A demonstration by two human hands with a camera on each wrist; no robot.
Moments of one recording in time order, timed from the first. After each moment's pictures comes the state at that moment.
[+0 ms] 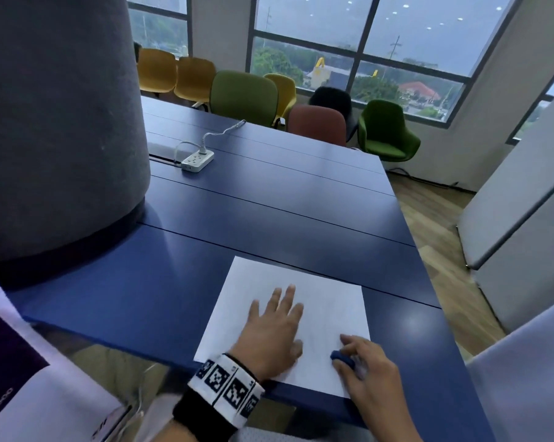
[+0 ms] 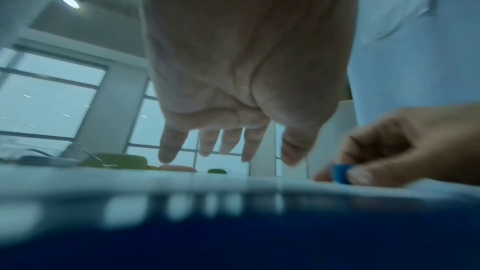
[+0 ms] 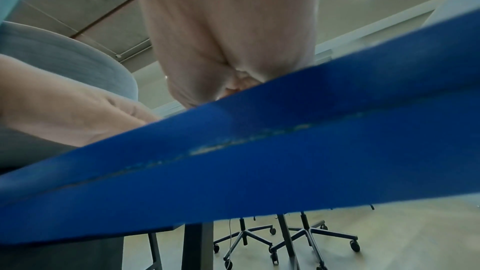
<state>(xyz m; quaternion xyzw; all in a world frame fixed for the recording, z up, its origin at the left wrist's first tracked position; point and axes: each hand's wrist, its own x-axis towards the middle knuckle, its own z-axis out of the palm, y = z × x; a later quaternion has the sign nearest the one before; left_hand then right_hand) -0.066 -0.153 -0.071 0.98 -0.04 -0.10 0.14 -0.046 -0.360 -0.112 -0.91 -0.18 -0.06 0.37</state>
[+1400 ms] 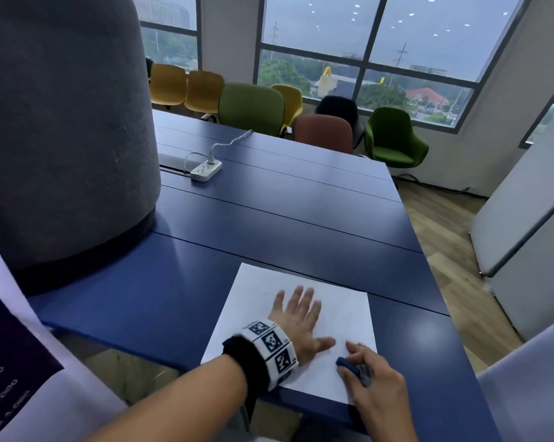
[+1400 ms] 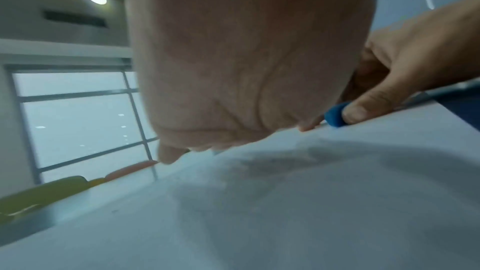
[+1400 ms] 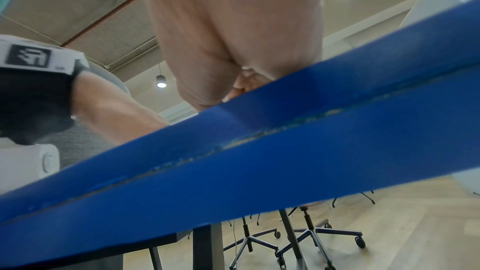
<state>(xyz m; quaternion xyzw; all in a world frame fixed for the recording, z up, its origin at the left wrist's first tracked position) -0.026 -0.169 -0.071 0.98 -0.07 -0.19 0.02 -0.048 -0.358 -0.119 -0.89 -0.12 -0.03 0.45</state>
